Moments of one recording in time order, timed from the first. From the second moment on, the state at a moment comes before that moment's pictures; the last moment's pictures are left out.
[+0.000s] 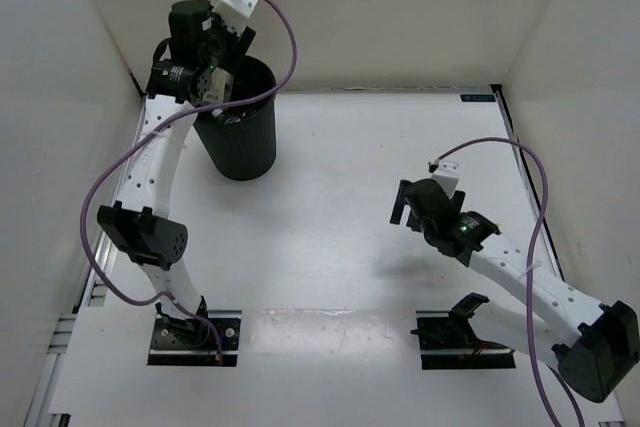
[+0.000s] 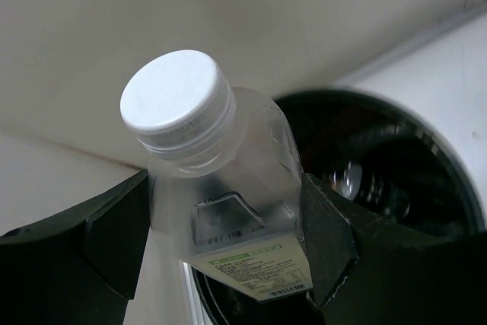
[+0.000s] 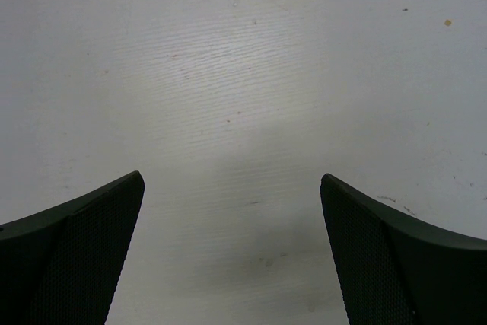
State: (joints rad) left arm -0.24 1.78 2.15 -0.58 -0.10 0.55; right arm 0.69 0.97 0.73 -0.60 0.54 0.64
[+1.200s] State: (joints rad) left arm 0.14 0.93 0.71 -0.62 -0.54 0.17; right arm 0.69 0.61 0.65 -0.81 0.53 0.76
